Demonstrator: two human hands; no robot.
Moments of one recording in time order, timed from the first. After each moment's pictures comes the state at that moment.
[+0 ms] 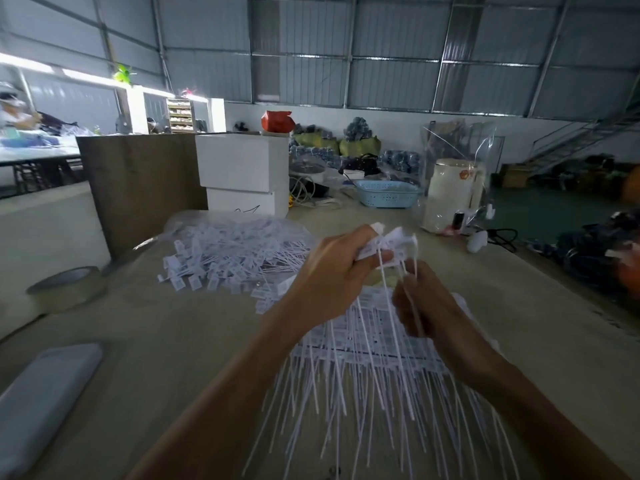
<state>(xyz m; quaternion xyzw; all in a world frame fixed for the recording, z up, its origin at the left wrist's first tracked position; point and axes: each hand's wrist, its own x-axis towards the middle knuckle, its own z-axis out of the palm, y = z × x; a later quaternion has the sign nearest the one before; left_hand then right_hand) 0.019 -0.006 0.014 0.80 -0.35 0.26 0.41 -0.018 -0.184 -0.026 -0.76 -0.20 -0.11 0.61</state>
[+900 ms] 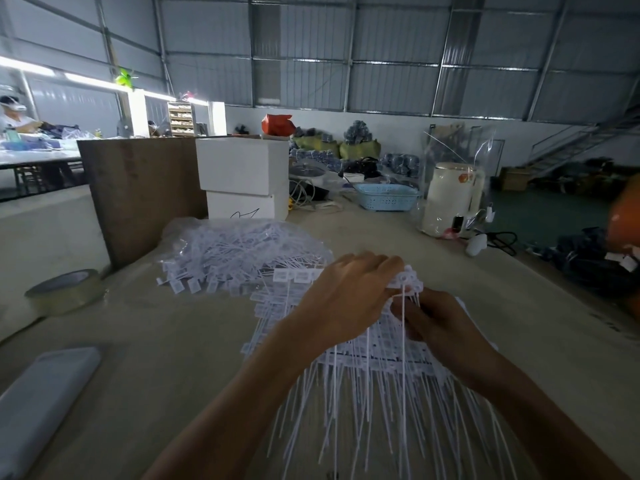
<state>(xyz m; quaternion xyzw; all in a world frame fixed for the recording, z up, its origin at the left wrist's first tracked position) 0.007 -0.021 0.006 0.81 -0.43 0.38 0.14 -0.019 -0.190 -0.029 -0.80 -0.19 -0.15 0.55</state>
